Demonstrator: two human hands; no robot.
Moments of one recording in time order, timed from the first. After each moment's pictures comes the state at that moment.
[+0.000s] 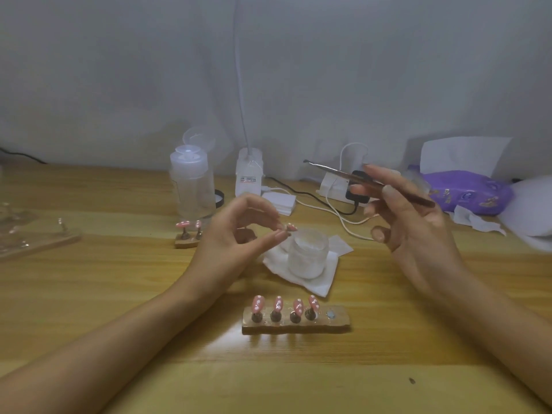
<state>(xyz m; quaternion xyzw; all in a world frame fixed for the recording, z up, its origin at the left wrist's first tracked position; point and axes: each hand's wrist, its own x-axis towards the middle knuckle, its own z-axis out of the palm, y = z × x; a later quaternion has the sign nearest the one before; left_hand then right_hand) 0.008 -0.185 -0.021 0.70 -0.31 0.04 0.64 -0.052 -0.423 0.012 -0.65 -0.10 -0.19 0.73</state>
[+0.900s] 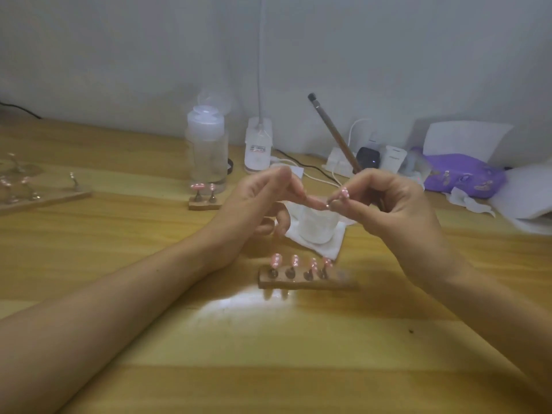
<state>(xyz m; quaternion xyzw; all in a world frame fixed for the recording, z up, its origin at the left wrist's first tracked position) 0.004 -0.181 -0.016 0.60 -0.34 -0.12 0.72 -0.078 -0.370 0.020 -0.82 -0.12 -0.19 0.53</state>
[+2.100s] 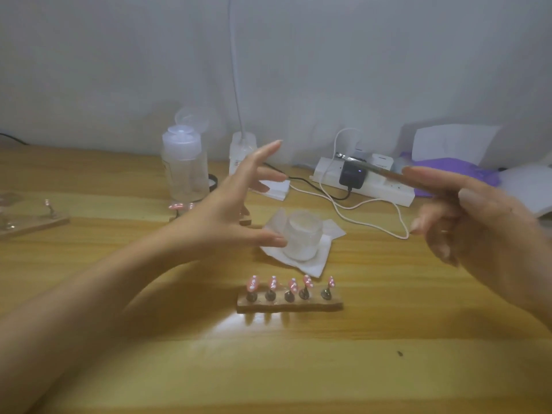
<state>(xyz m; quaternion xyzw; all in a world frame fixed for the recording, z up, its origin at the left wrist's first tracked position) 0.030 -0.173 0.001 0.79 -0.42 0.00 0.44 -0.107 -0.472 0.031 -0.74 -0.17 -0.12 0.64</state>
